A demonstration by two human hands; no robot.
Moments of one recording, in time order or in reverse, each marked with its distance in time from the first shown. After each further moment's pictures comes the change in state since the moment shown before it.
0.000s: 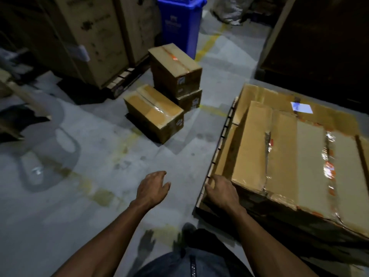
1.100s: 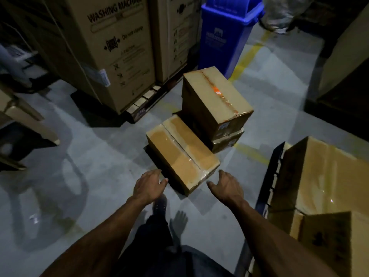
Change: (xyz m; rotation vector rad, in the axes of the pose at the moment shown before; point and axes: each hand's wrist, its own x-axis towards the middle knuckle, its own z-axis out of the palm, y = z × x) left_hand 0.474 -0.190 -0.237 -0.125 -0.044 -0.210; right_hand 0.500 -0.309 -0.032 -0.206 -0.077 0.005
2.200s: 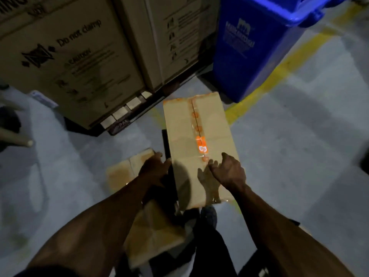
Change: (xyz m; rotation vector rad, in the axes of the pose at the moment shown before) left_hand 0.532 0.291 -0.078 -0.478 -0.034 -0.481; right_hand 0.614 0.031 -0.238 0.007 -0.131 -0.171
